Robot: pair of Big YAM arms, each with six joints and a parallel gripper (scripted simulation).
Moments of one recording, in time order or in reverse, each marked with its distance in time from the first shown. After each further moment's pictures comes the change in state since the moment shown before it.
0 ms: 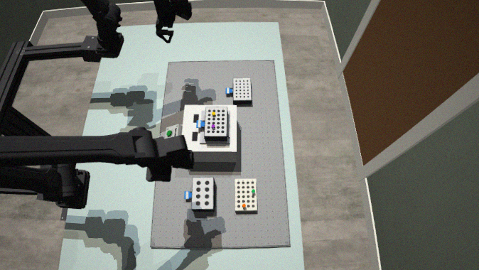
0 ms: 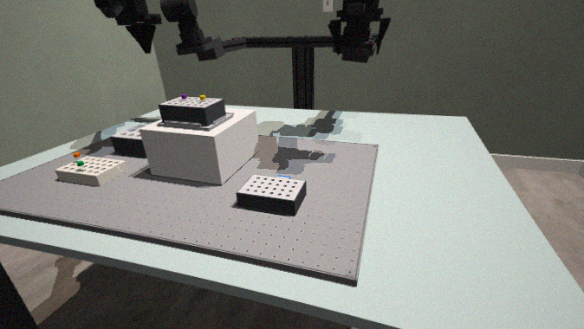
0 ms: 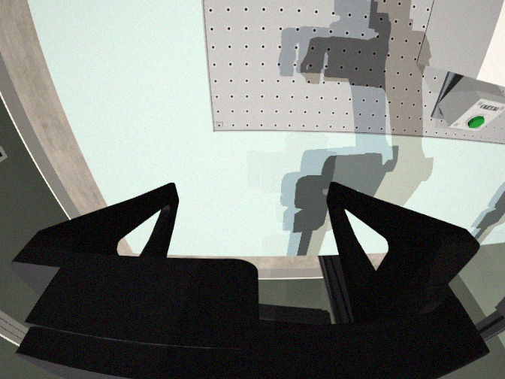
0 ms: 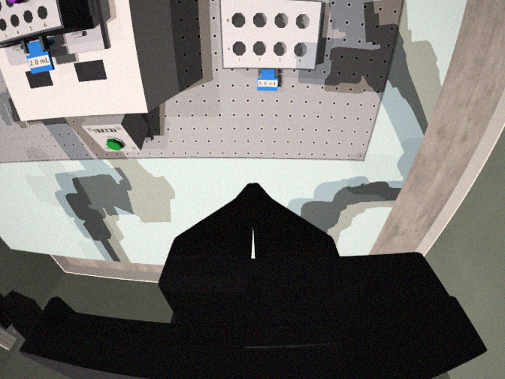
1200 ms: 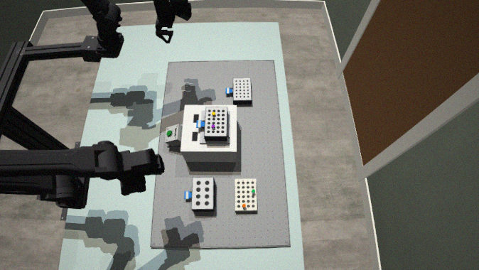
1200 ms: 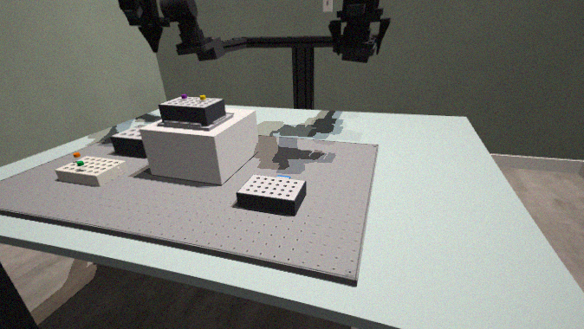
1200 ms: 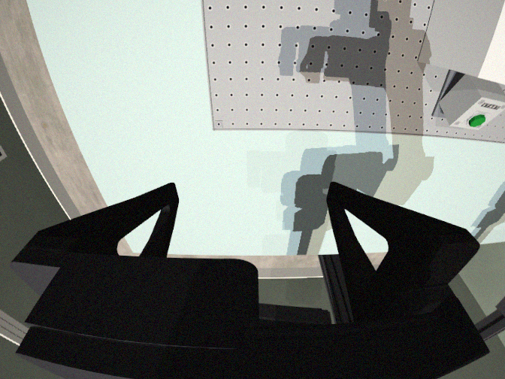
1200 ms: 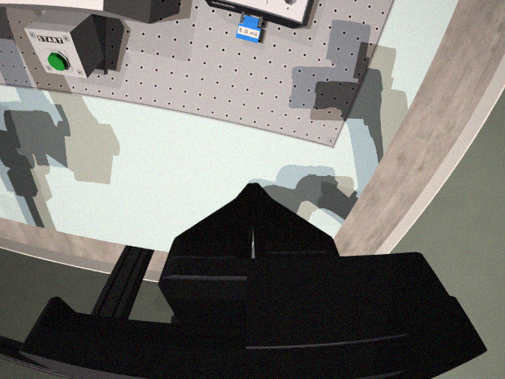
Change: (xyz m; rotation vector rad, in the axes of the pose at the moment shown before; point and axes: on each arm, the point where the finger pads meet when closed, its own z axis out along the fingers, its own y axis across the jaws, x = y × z) left arm 0.002 0.000 0.001 0.000 0.004 0.000; right arm 0.078 -0.040 0.005 0.054 -0.035 -0.241
